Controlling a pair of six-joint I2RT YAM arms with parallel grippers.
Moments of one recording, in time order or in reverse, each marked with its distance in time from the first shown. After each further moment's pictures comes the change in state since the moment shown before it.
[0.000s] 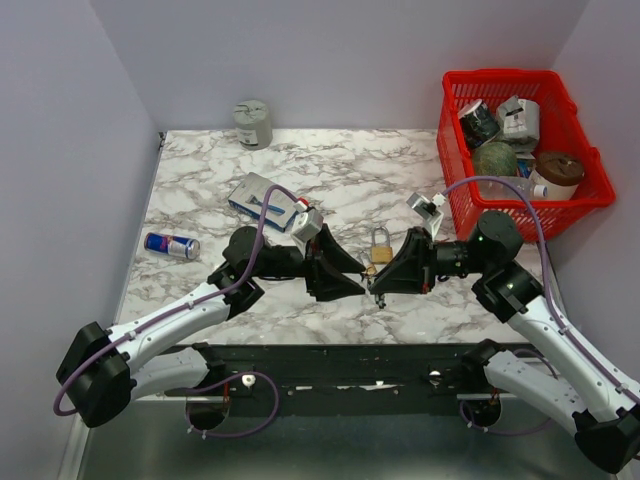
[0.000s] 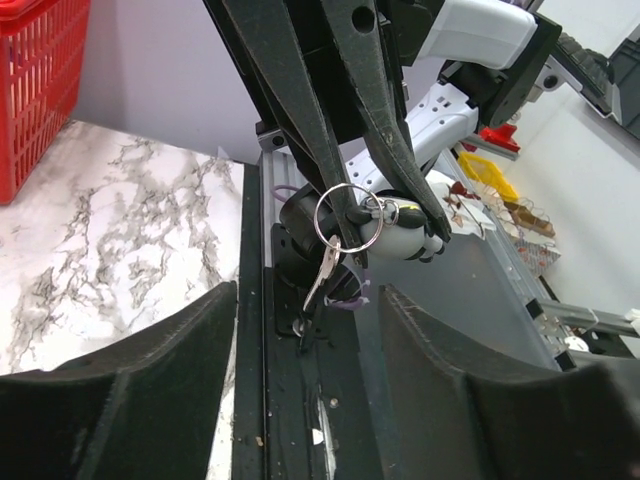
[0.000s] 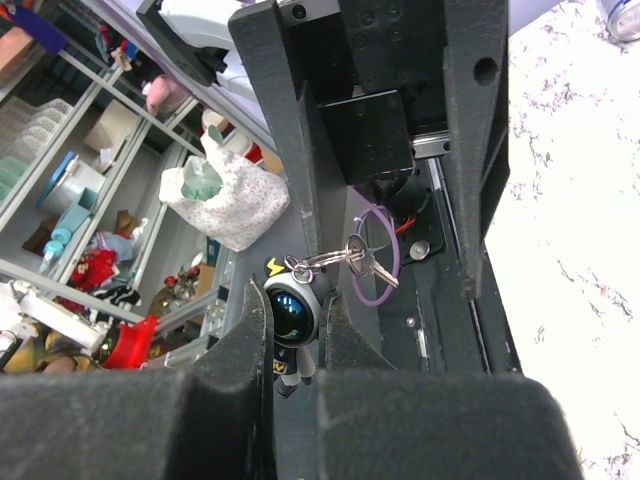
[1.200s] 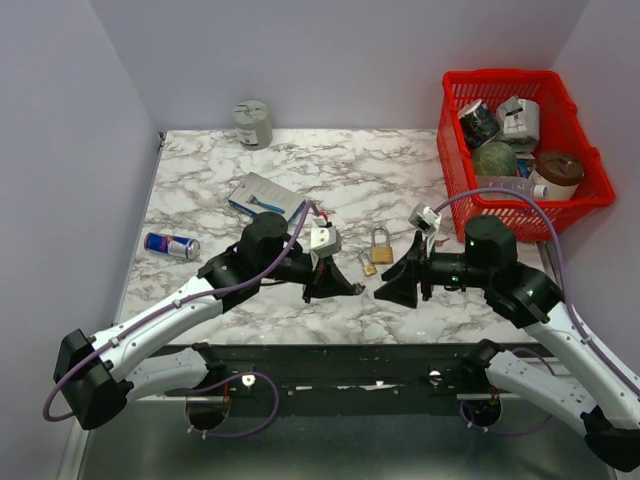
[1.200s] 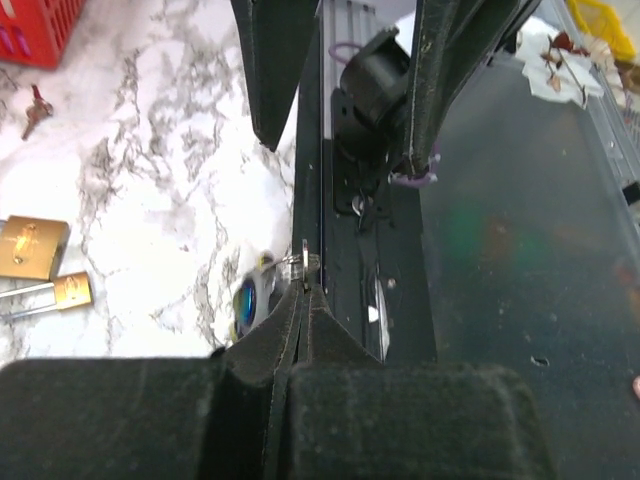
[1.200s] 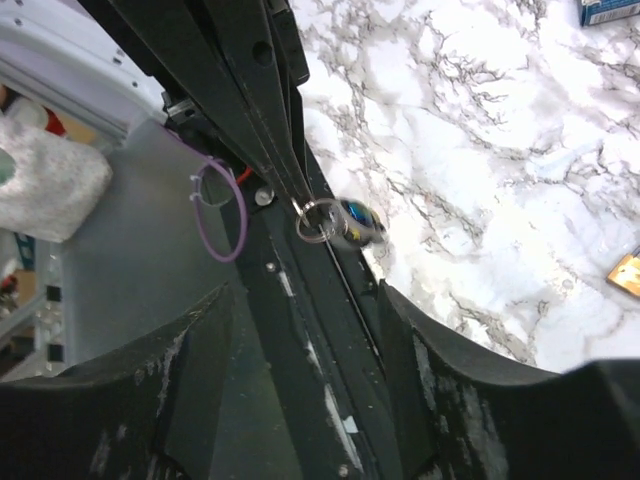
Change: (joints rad) left arm -0.018 -0.027 0.175 -0.707 -0.032 0.474; right arm 0.077 -0.046 0.134 -0.562 0.404 -0.440
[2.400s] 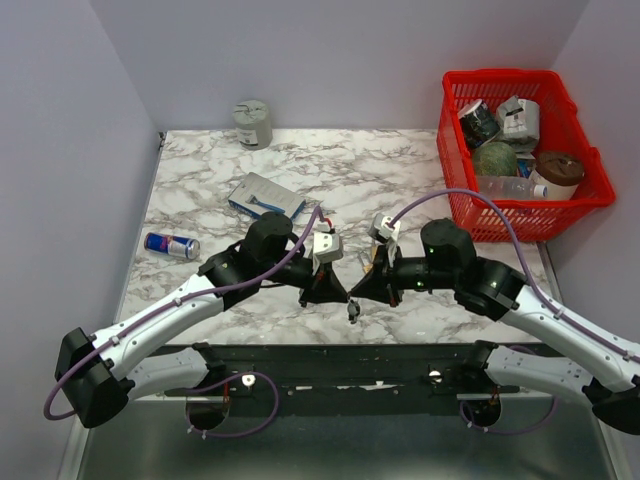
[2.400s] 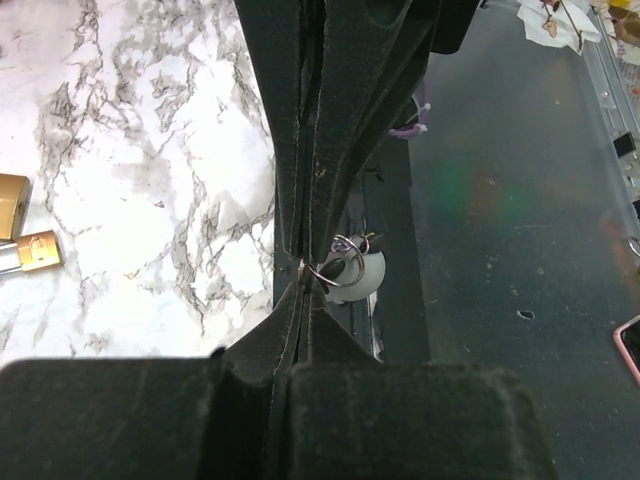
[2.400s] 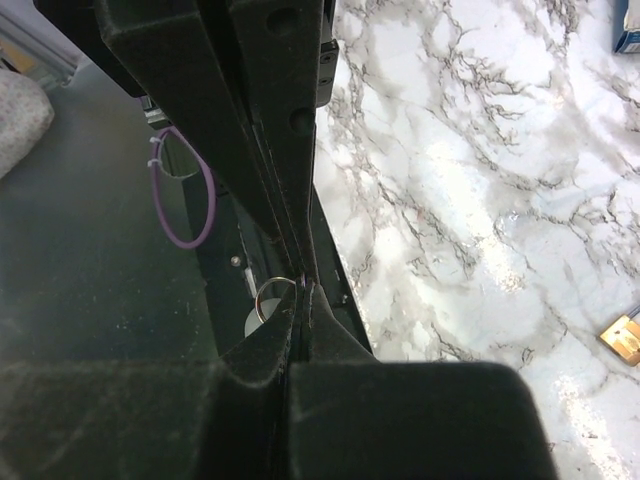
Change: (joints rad) left arm 0.000 0.016 0.027 -0.164 0.037 0.089; right arm 0.270 0.168 0.010 0.117 0.206 -0.109
